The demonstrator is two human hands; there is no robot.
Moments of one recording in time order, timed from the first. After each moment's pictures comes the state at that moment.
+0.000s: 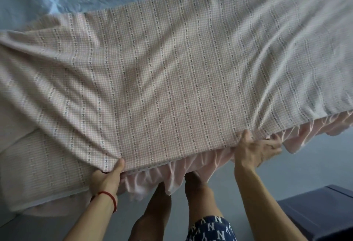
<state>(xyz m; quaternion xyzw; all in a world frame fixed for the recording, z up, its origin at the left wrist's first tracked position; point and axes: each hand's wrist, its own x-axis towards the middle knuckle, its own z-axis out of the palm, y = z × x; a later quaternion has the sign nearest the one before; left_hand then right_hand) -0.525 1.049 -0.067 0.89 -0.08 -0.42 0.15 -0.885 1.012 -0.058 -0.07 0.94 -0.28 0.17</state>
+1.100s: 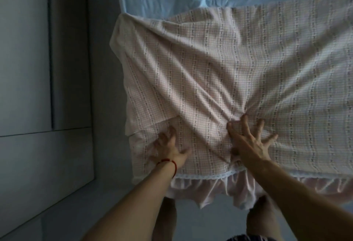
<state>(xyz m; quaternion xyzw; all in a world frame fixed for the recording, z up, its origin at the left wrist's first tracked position) -0.315 0.980 -0.075 0.77 -0.38 -0.48 -0.18 -0.562 0.947 -0.077 -0.65 0.62 0.28 0.33</state>
